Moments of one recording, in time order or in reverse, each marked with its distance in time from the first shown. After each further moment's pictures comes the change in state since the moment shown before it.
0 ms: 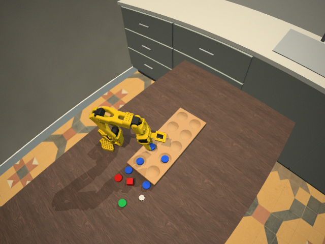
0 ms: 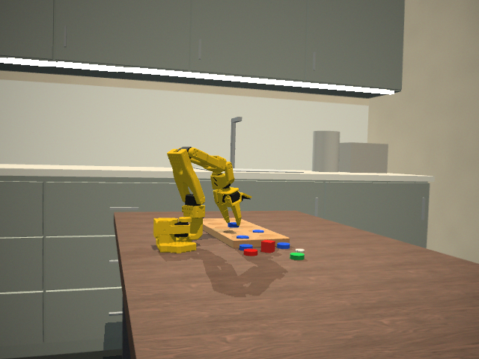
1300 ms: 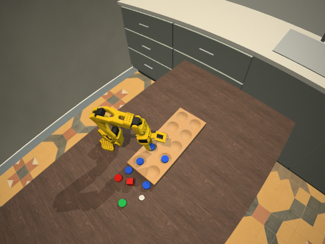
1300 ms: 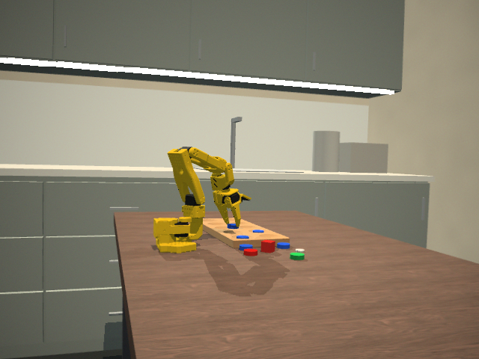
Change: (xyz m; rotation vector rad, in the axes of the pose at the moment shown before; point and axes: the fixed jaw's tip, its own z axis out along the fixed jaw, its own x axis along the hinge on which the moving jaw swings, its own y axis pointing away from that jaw) arm 0.002 0.001 0.003 -0.001 0.012 -0.004
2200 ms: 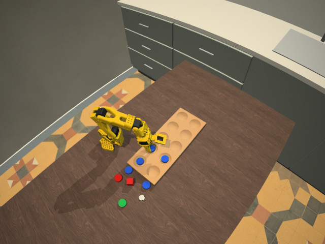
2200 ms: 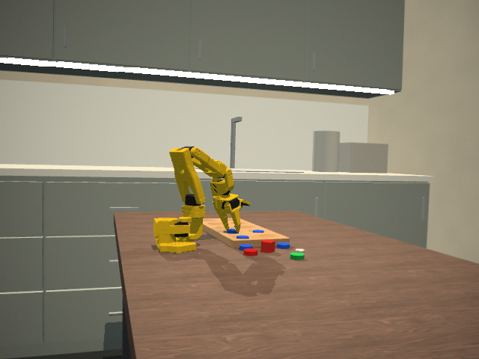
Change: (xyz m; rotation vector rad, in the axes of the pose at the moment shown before) arm 0.004 0.000 0.014 0.000 0.000 0.000
